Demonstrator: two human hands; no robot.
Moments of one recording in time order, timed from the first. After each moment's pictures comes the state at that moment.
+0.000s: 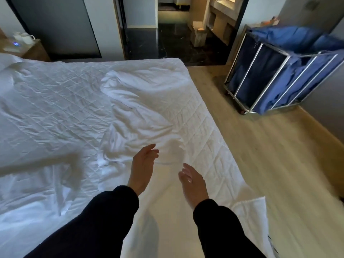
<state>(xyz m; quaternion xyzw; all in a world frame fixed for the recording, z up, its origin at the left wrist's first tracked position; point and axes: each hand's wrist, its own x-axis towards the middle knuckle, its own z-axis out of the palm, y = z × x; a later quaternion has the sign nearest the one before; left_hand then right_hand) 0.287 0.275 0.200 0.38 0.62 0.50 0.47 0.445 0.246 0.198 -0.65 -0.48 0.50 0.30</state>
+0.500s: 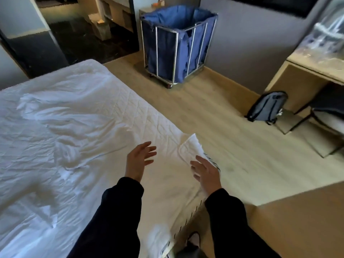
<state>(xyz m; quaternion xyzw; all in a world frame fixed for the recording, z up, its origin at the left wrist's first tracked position) 0.368 0.114 0.298 0.45 0.49 0.38 0.64 0.529 -0.009 0.310 -0.69 -0.14 0.44 0.56</state>
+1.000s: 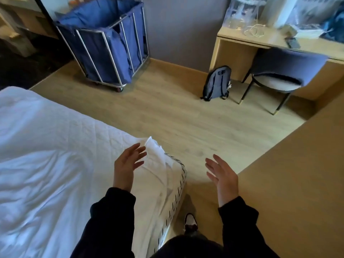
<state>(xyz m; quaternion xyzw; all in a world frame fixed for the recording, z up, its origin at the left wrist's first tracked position) 0.534 0.087 0.317 0.54 0.40 0.31 0.67 0.682 -0.115 0.318 -0.66 0.01 0.28 0.70</state>
